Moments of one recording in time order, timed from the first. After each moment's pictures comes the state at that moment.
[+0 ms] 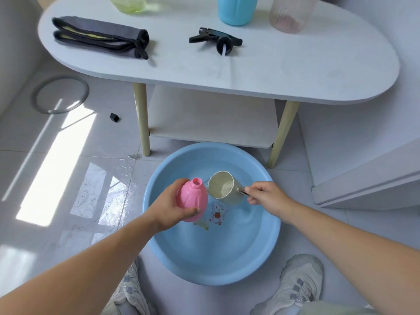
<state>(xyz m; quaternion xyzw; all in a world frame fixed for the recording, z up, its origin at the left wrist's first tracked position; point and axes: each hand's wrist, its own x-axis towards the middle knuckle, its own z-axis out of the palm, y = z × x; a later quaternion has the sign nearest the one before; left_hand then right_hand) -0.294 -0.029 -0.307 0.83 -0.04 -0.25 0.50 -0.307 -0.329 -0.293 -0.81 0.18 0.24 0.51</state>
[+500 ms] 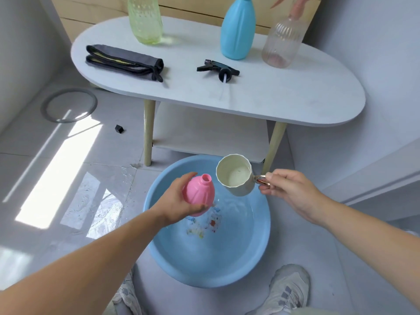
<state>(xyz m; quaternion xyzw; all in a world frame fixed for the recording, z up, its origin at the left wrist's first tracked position) -0.289 -0.048 -0.269 0.81 -0.05 -0.22 0.54 -0.321 -0.343 -0.165 -0.74 0.15 0.14 0.64</state>
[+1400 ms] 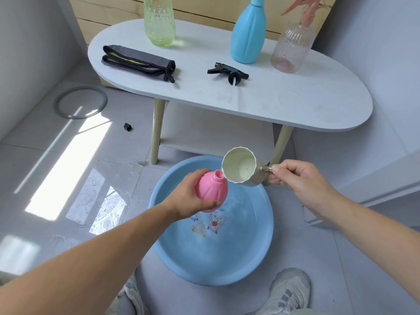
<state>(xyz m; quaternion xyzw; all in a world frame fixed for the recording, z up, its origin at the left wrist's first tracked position) -0.290 -0.062 -0.247 0.80 -0.09 -0.18 0.57 -0.317 -0.339 -0.138 -0.83 0.08 0.06 0.55</state>
